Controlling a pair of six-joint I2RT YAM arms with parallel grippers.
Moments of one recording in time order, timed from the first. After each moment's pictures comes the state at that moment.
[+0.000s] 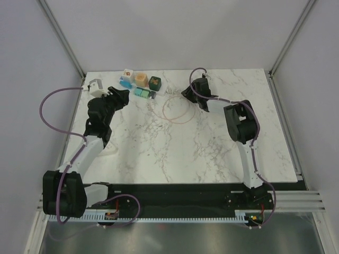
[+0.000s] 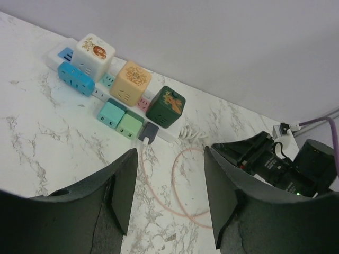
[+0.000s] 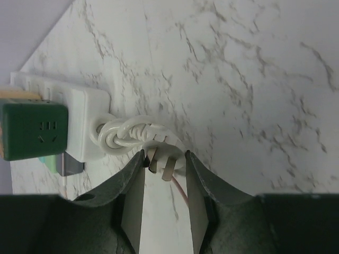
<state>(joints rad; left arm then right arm) -0.09 1.19 0.72 0.44 0.03 -0.54 0.36 2.38 1.68 0.22 0.03 0.86</state>
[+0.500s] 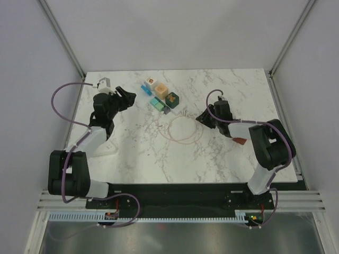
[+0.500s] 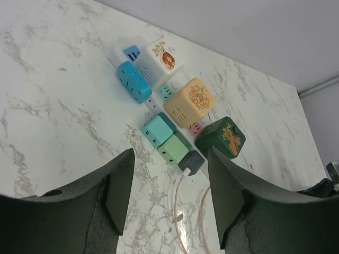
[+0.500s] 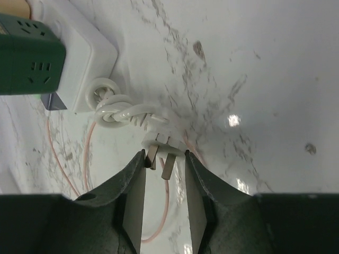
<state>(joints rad) -0.07 1.37 0.77 0.42 0.16 -0.54 0.32 1.79 0.87 0.29 -0.10 0.80</state>
